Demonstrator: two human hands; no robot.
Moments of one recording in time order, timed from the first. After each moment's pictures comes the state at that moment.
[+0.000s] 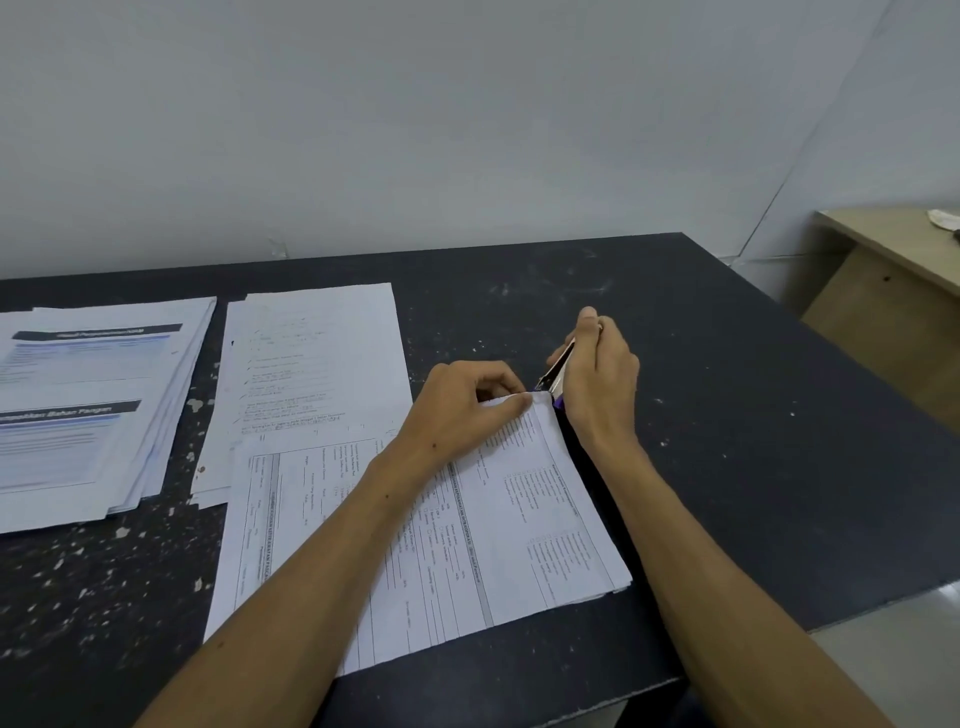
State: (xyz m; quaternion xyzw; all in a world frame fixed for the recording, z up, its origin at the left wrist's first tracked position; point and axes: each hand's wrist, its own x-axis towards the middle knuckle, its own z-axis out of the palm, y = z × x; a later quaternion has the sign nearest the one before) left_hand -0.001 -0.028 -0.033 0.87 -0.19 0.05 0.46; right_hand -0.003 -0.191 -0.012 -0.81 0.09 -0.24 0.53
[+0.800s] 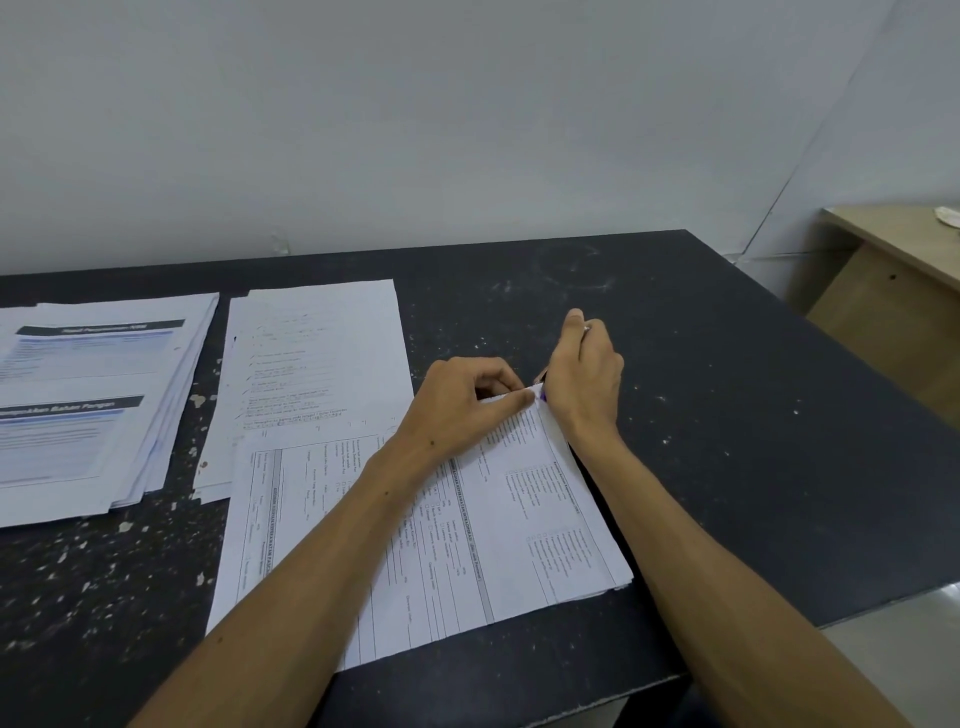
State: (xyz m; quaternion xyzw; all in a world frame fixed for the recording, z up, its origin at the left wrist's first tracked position) left_hand 0.000 -0.027 -0.034 0.87 -0.19 0.04 0.46; right_hand 0.008 -0.174 -0.017 -0.83 0.16 -0.19 0.49
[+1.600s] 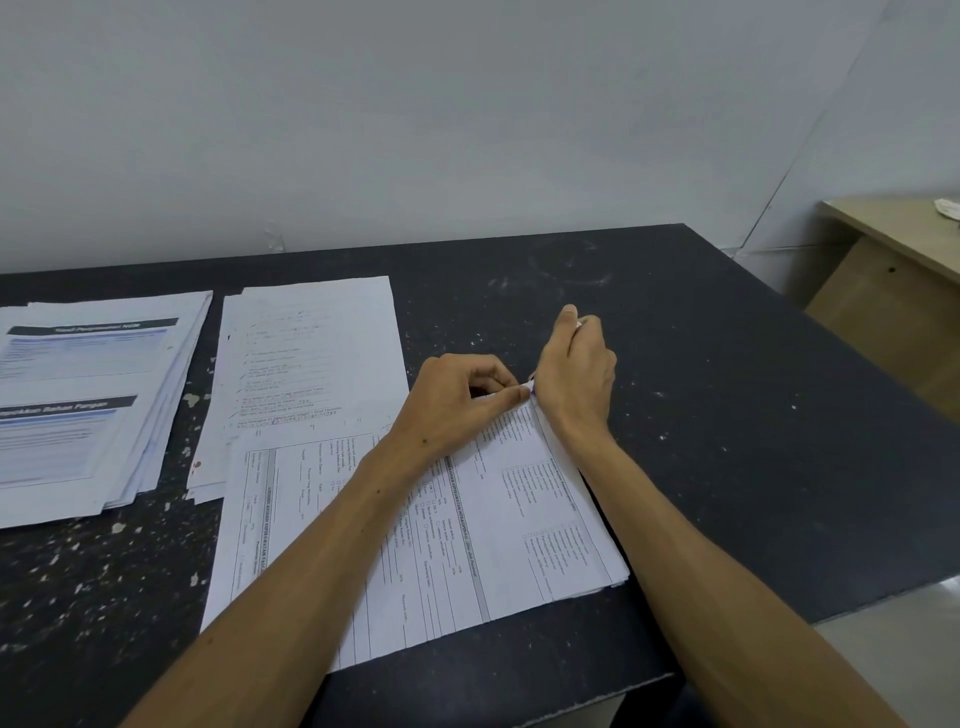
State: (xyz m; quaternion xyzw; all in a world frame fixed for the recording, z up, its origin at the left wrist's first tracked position) left_hand -0.004 -0.027 -0.028 0.87 -0.18 0.04 0.46; right_hand 0.007 -0.170 -0.016 -0.84 0.15 -0.23 0.47
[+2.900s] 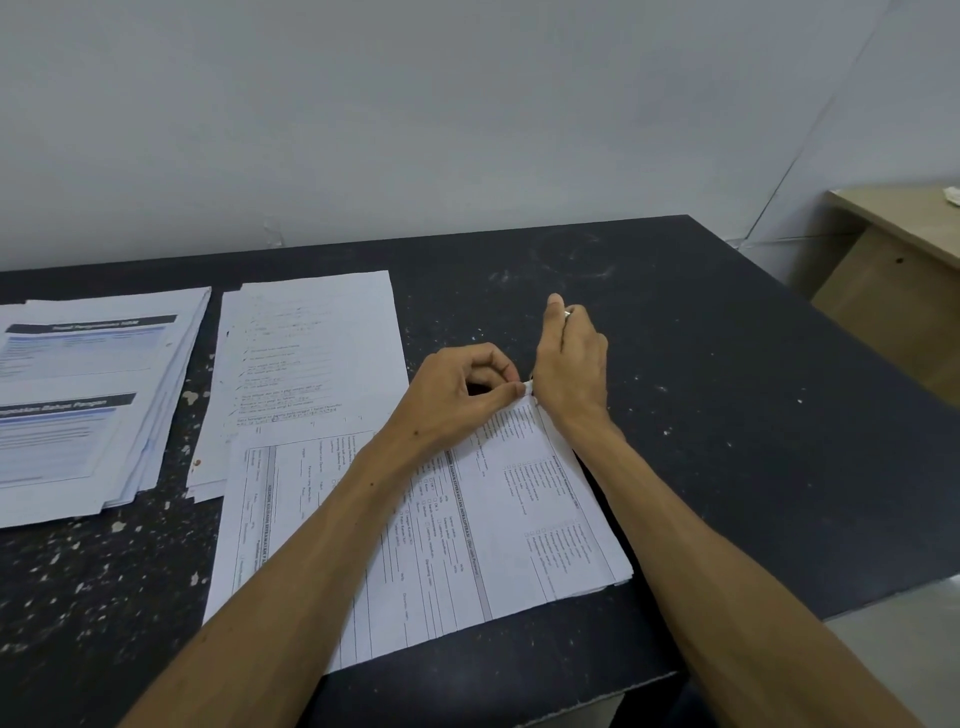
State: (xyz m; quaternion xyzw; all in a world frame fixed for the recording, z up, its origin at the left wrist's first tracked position) left_hand -0.006 -0.022 -0.026 0.85 -0.20 0.01 0.49; right_hand 0.011 -0.171 -0.018 -0.85 0.07 -0.22 0.48
